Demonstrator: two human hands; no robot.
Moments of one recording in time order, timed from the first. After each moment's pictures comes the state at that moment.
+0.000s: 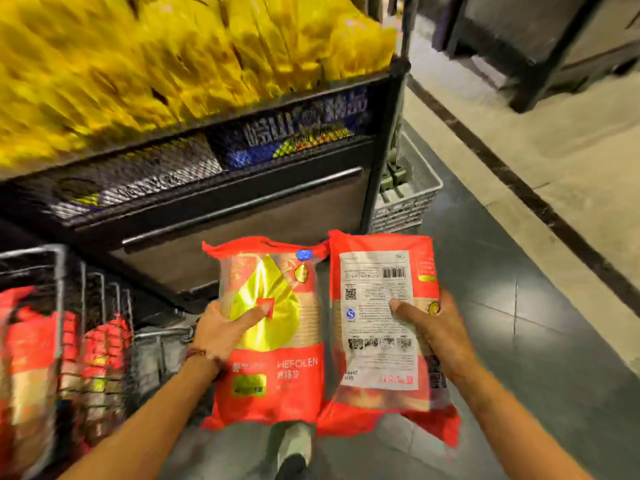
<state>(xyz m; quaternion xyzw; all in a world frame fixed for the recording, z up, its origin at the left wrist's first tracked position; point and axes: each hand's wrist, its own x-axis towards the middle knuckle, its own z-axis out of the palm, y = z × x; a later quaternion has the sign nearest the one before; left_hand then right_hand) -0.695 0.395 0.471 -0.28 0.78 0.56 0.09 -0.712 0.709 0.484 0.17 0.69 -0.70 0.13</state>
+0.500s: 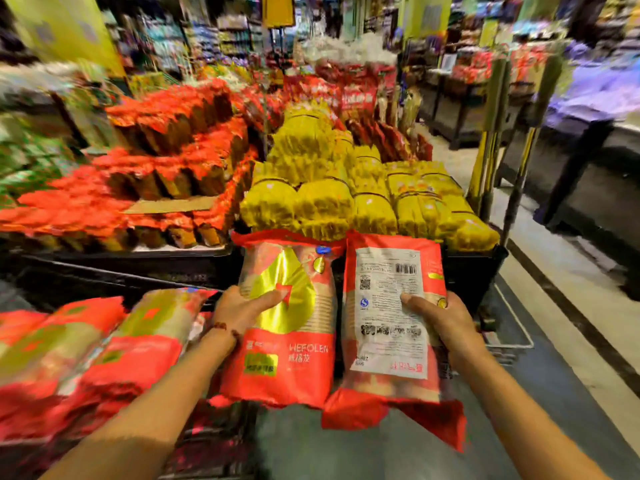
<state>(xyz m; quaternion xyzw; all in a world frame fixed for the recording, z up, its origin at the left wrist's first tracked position) -0.594 0.253 0.753 -0.31 0.78 0.52 -0.15 -0.709 0.548 0.744 -0.07 0.69 -0.71 0.14</state>
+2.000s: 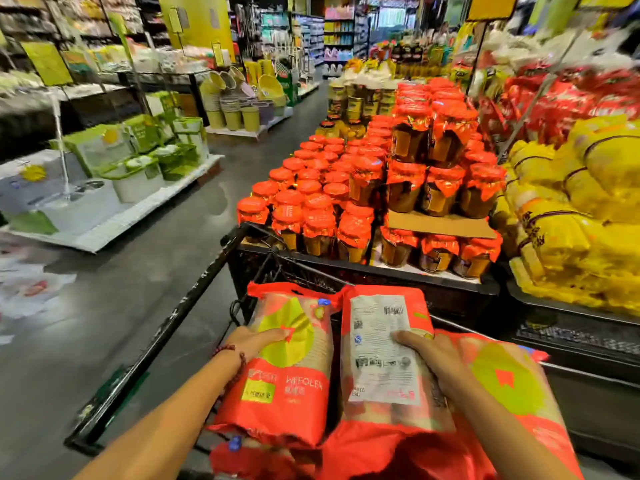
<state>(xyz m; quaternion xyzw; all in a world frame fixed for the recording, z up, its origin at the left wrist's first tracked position) -0.319 -0.335 0.711 -0.49 0.67 0.56 -0.02 -0.509 -0.082 0.697 -0.07 0.72 -0.62 0.30</state>
